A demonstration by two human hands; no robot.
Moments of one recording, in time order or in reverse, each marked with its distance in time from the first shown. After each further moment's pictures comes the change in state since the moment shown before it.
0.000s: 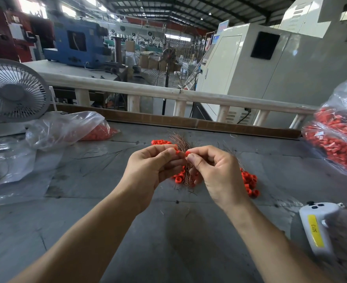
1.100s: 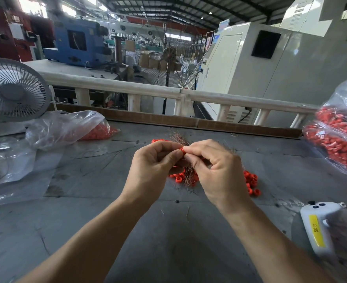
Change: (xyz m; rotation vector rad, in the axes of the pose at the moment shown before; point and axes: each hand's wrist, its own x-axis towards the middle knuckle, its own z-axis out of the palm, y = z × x) left_hand -0.003 -0.006 0.005 0.323 -0.048 0.292; right_hand -0.004 -0.021 0.000 -0.393 0.033 -0.455
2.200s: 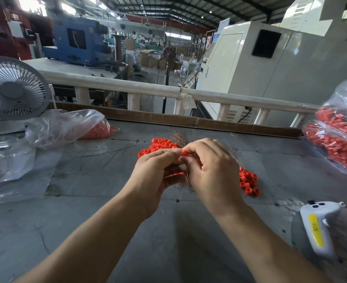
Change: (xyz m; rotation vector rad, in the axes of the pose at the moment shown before) left_hand 0.000 0.000 0.005 -0.290 0.029 -0.378; right_hand -0.004 -0.007 0.011 -0.349 0.036 -0.041
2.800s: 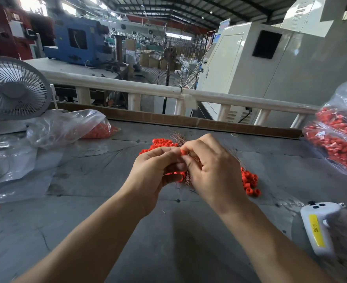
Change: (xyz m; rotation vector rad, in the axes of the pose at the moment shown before) left_hand -0.002 0.006 -0.003 0.027 0.003 0.028; right_hand 0.003 0.000 -0.007 0.016 -0.057 -0.054
